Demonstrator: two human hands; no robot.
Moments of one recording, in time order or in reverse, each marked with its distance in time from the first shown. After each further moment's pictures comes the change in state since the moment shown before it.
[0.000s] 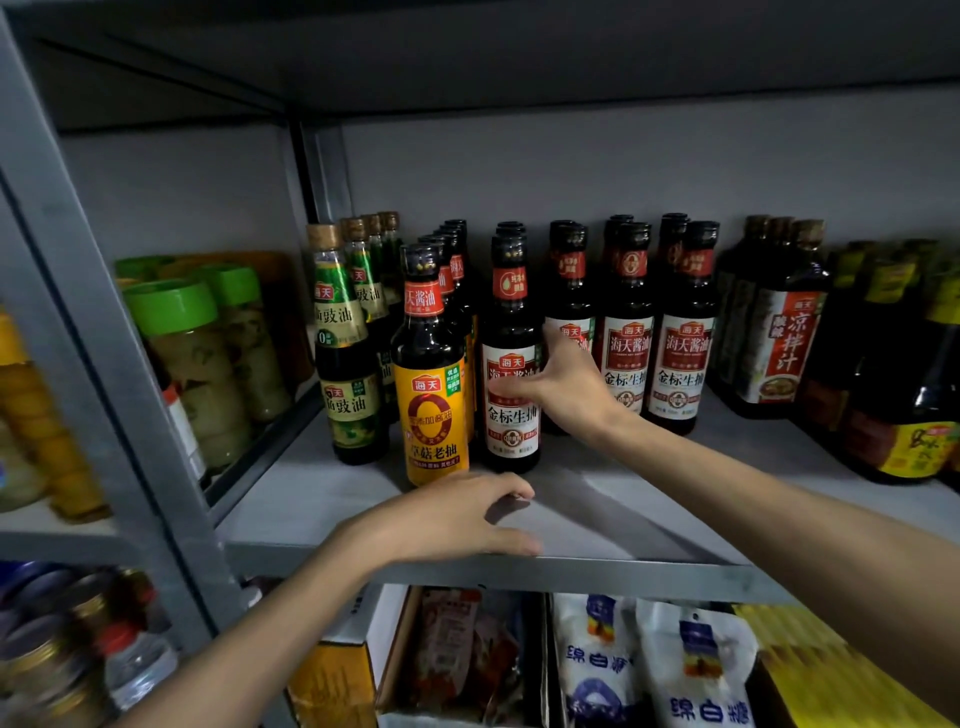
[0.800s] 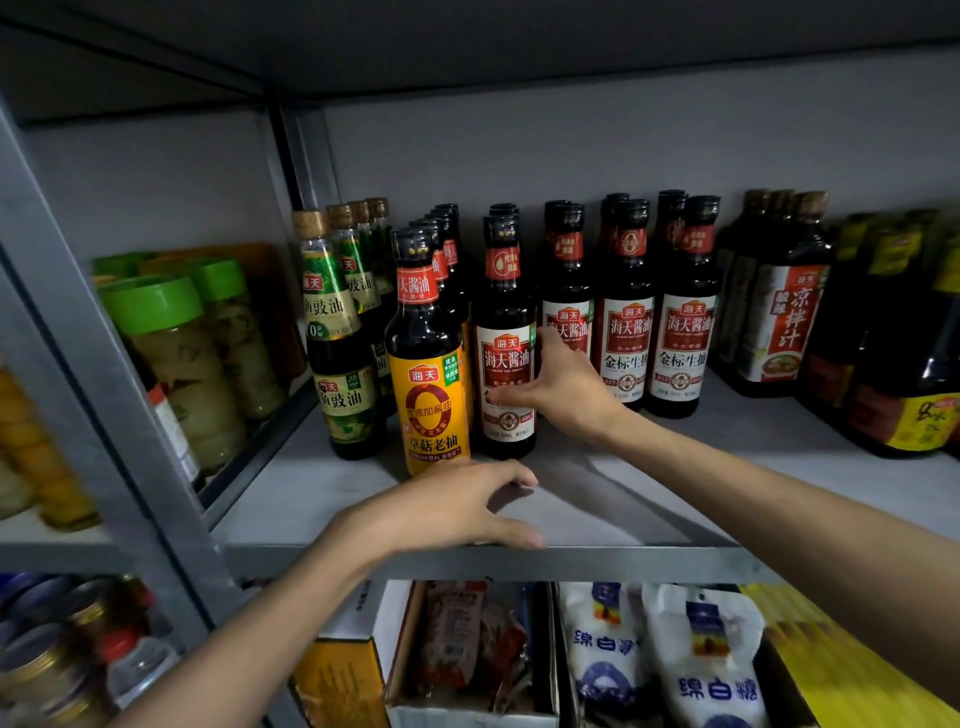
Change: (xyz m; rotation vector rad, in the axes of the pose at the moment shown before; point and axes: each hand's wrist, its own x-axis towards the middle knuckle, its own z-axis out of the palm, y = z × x) left_hand 0.003 -0.004 -0.005 0.077 -0.026 0.039; right_hand -0.001 0.014 0.007 -0.182 -0.039 0.074
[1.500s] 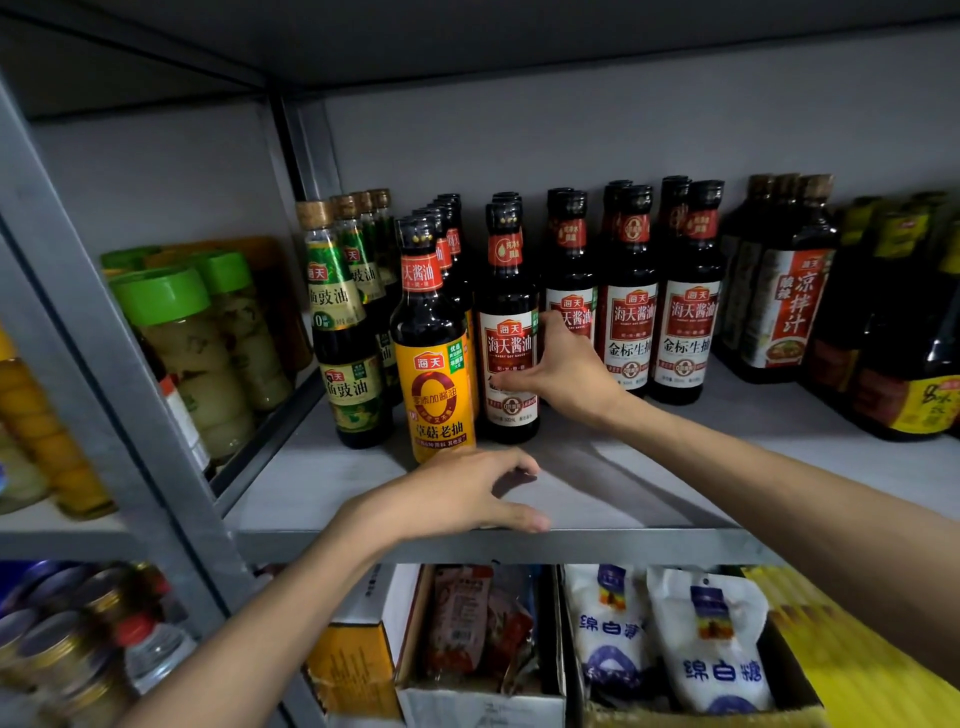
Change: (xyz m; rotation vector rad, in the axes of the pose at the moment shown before) left_hand -0.001 -0.003 0.003 0.006 0.009 -0.014; right_hand 0.002 -0.001 0.002 -0.008 0.029 -0.005
